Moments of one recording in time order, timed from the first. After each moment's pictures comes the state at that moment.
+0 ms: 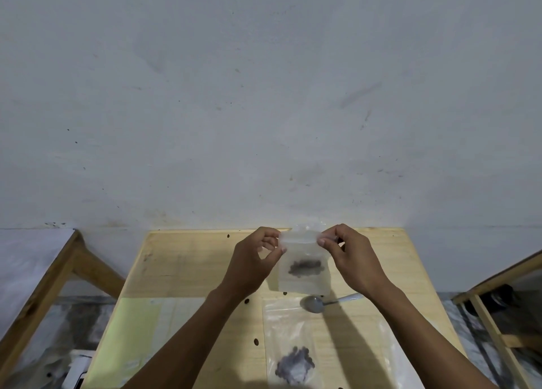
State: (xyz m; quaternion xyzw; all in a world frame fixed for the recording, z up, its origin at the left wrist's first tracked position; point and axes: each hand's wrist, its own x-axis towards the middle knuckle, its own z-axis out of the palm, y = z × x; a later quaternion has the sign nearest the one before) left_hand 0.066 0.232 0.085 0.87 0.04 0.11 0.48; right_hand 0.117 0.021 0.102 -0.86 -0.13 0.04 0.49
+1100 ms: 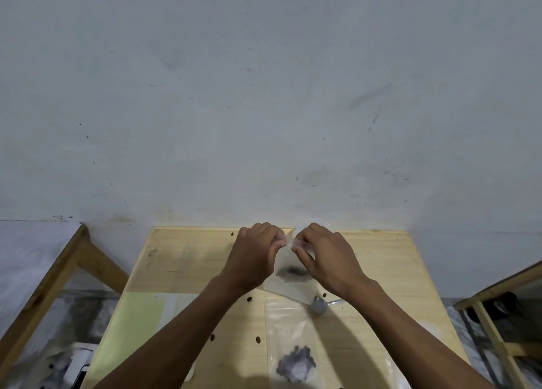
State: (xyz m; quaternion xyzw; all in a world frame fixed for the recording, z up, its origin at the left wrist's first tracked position) left_hand 0.072 0.244 0.087 0.94 -0.09 0.17 0.27; right_hand 0.105 0.064 0.117 -0.93 -0.29 0.00 0.24
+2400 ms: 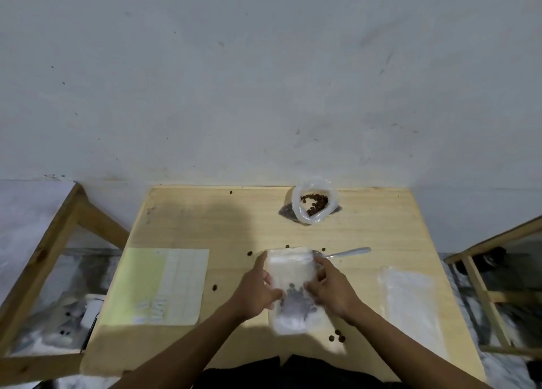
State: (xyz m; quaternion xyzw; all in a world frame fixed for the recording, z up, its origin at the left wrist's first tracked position) left_hand -0.025 0.217 -0.009 0.80 0.17 -0.22 0.53; right_hand 0.024 0.021 -0.012 -0.83 -0.02 0.31 0.46
